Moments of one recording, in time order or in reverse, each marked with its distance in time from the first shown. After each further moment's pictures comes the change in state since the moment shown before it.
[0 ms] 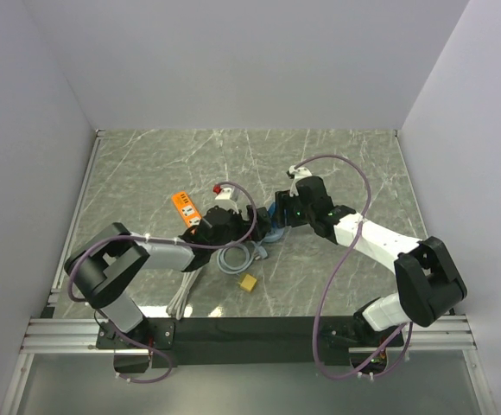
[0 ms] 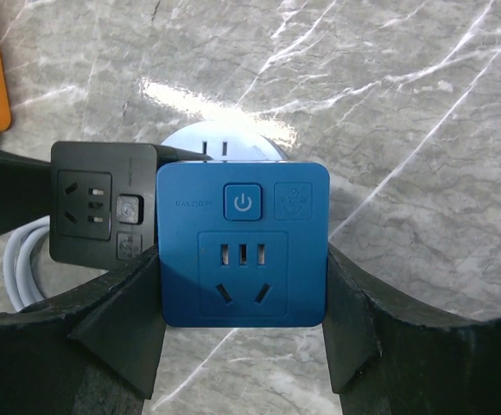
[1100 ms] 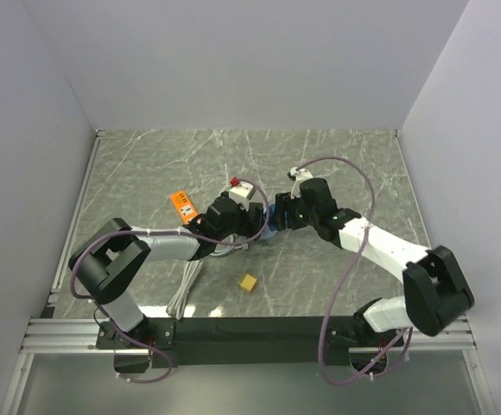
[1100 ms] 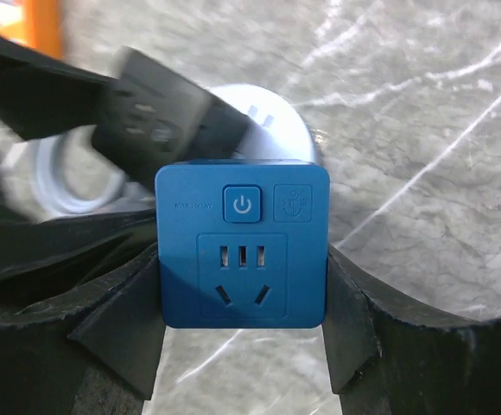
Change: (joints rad) left arm 0.027 0.042 0.138 -0.199 -0.021 0.402; right arm -0.002 -0.047 -0.024 0.005 -0.084 0.004
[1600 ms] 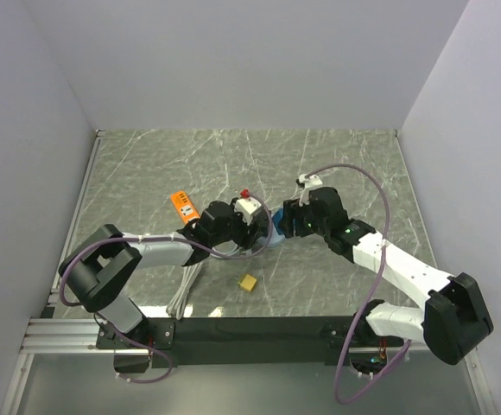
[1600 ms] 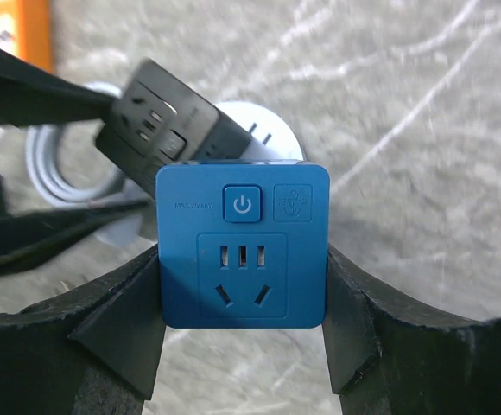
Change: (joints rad) left arm -0.007 -0.073 -0.070 0.009 0.189 0.308; right arm 0.019 -0.210 -0.082 -0.060 0.078 -0.024
